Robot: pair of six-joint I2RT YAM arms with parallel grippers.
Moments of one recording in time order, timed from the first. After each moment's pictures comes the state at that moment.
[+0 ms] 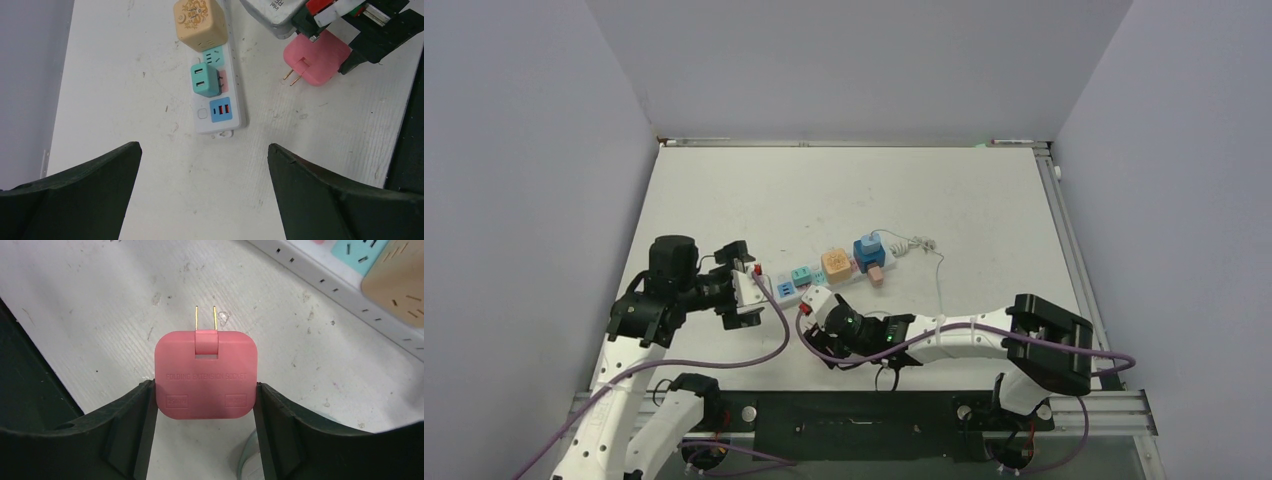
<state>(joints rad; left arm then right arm) -0.20 0.76 0.89 -0.90 0.65 1.06 1.26 1.57 0.81 0.02 0.22 0.19</state>
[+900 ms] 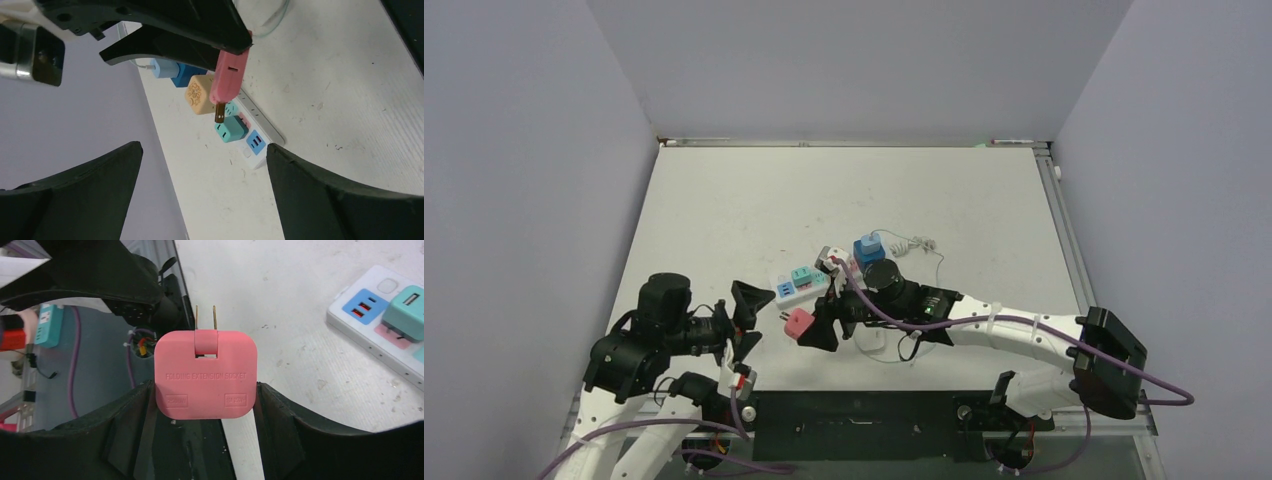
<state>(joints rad) -0.35 0.53 0.88 -1.11 0.77 1.69 1.09 1.32 0.82 0.12 -0.37 0.35</state>
